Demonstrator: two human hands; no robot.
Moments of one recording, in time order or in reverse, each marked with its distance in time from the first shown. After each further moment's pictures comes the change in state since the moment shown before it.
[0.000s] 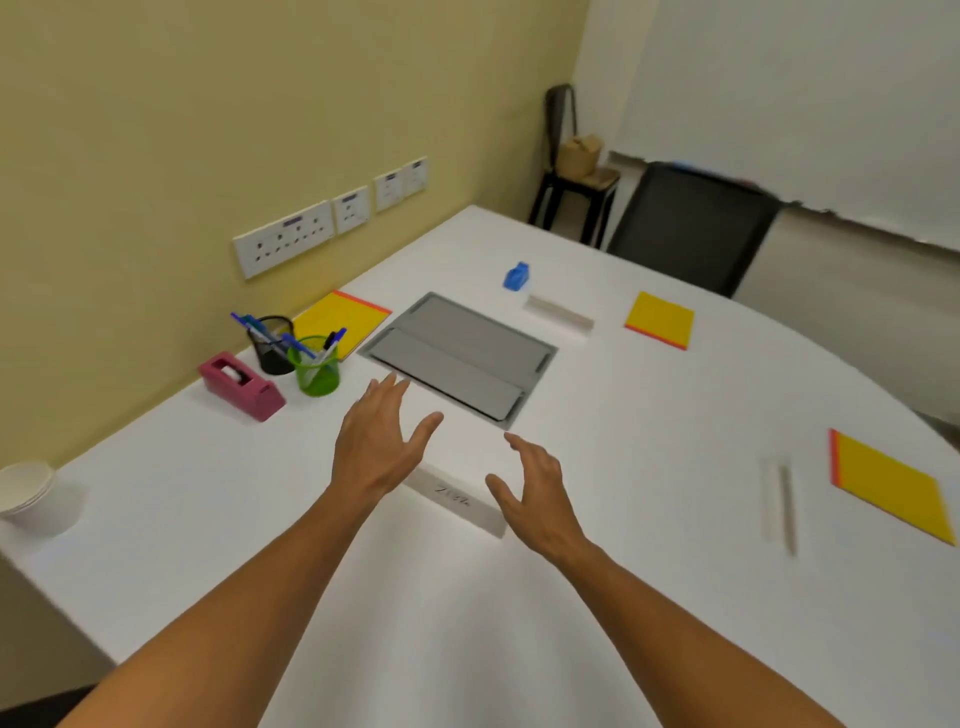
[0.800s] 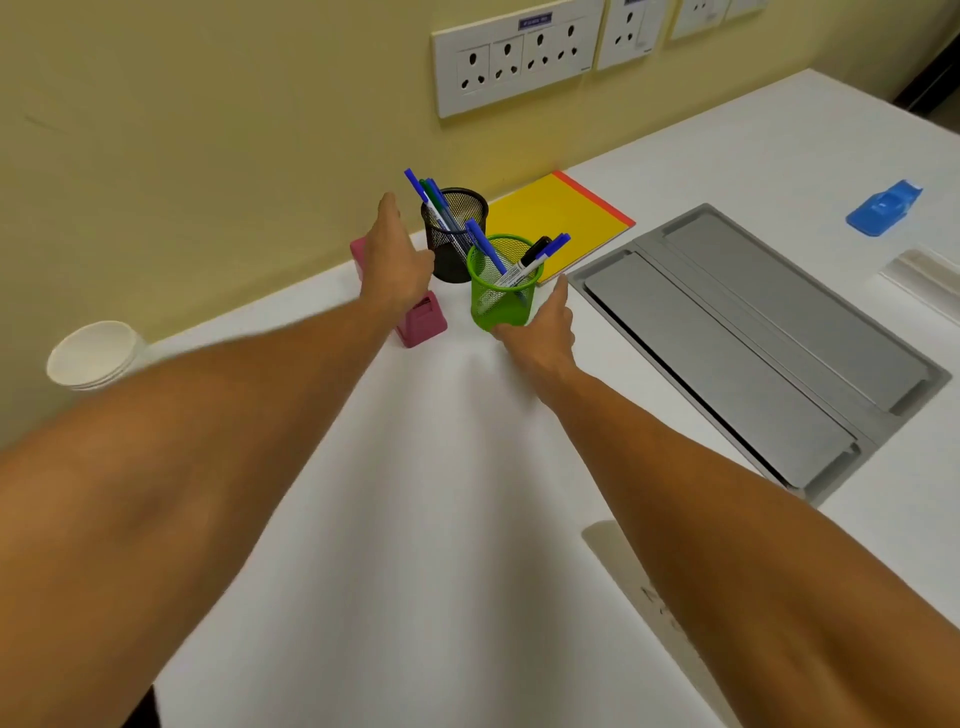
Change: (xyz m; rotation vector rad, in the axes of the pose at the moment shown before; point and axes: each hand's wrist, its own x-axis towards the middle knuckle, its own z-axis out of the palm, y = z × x) left_hand 0.211 -0.292 0.007 -0.184 0.396 -0.620; right_hand 0.319 -0.094 0.309 0.298 -0.285 0.123
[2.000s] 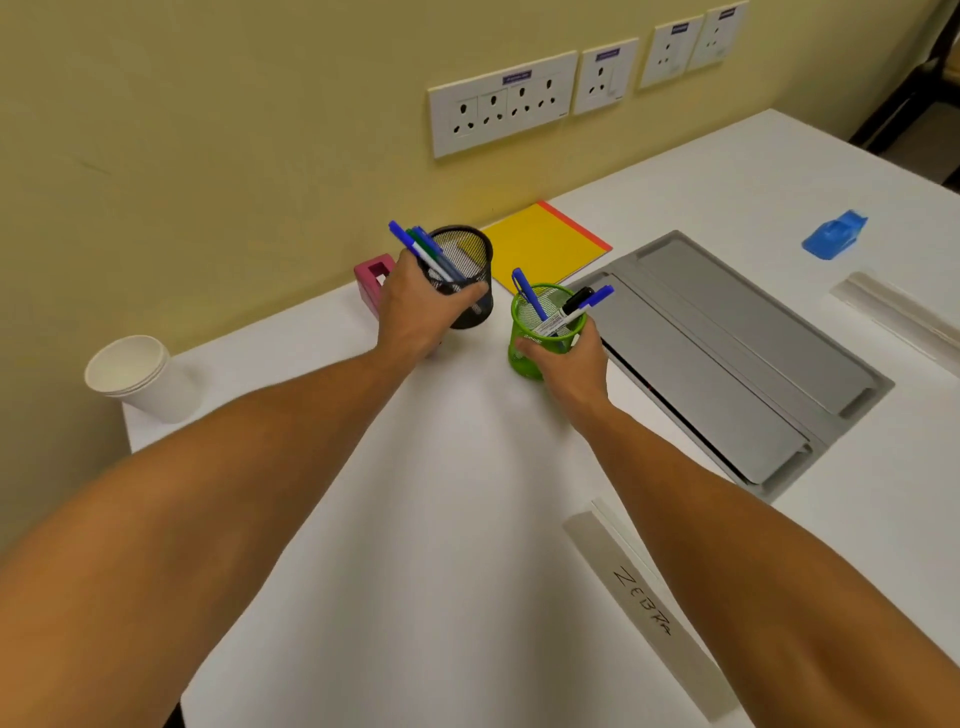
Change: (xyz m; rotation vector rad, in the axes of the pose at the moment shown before) left_hand -0.061 0.023 -0.003 -0.105 -0.004 0.116; right_hand -0.024 0.033 -0.056 0.193 0.098 -0.126
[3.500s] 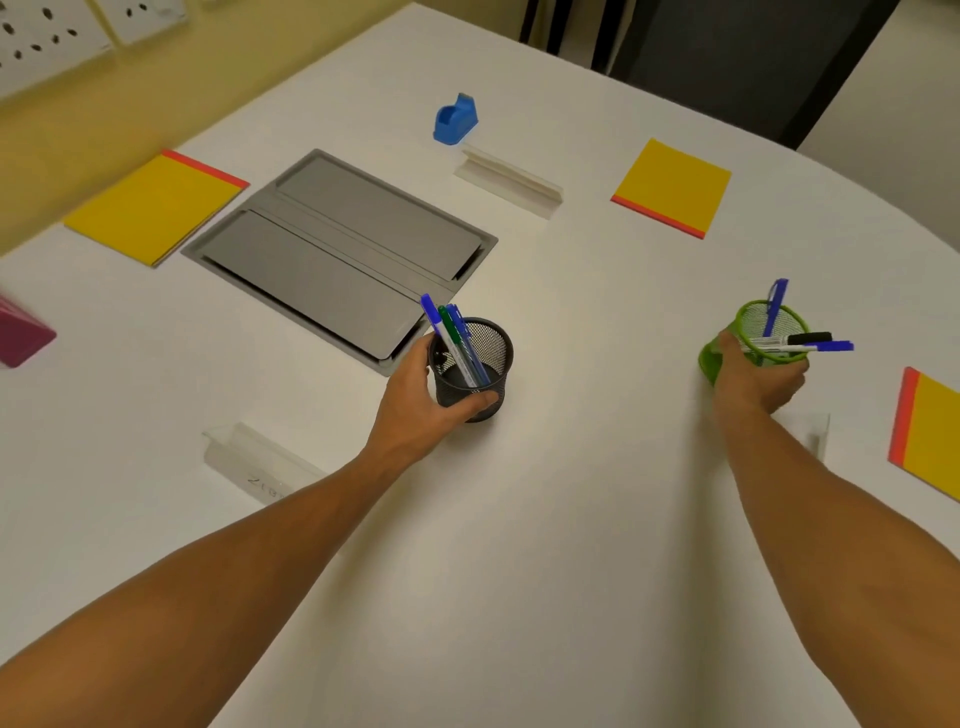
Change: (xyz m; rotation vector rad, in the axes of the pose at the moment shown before) left_hand -0.336 0.168 0.262 -0.162 -0.659 0.195; right_hand -0.138 0.208 -0.606 0.083 1.182 0.437
